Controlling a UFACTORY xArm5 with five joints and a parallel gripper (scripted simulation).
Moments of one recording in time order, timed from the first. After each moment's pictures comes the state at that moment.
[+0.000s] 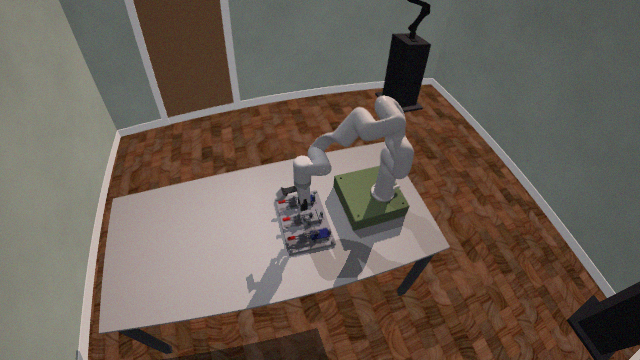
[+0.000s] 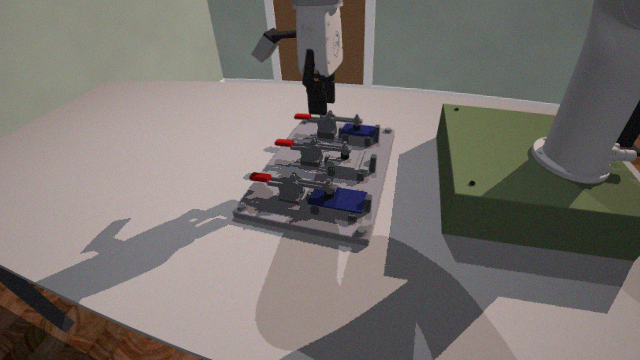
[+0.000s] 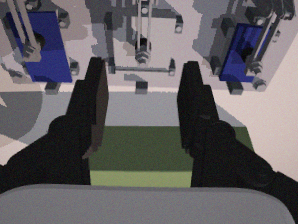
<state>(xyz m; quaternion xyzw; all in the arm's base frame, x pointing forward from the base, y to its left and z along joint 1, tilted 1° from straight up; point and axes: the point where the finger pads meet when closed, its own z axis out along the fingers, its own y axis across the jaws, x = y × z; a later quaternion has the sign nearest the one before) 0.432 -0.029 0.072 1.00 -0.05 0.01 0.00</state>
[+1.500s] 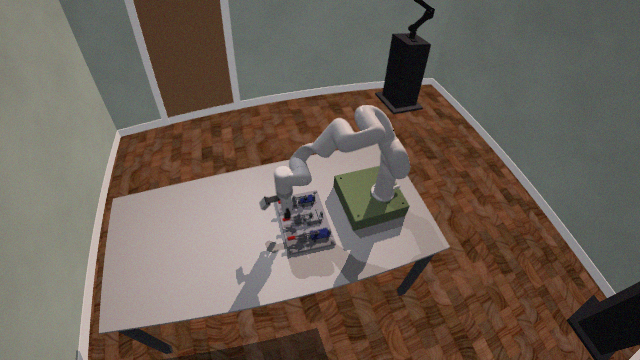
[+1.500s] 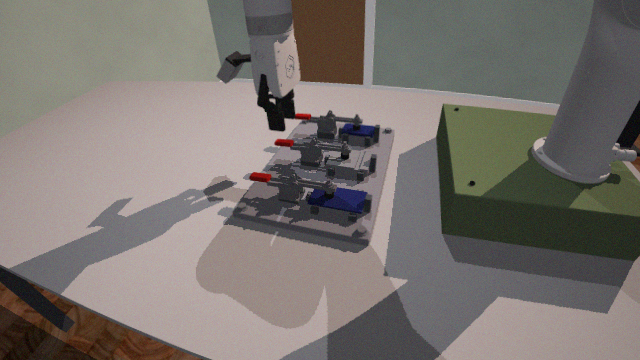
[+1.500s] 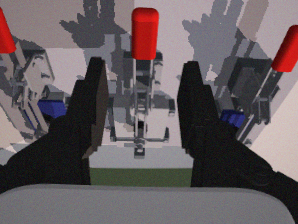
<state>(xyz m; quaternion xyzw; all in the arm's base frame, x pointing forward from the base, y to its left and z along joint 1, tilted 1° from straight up) 0.514 -0.037 0.032 1.00 -0.05 0.01 0.00</state>
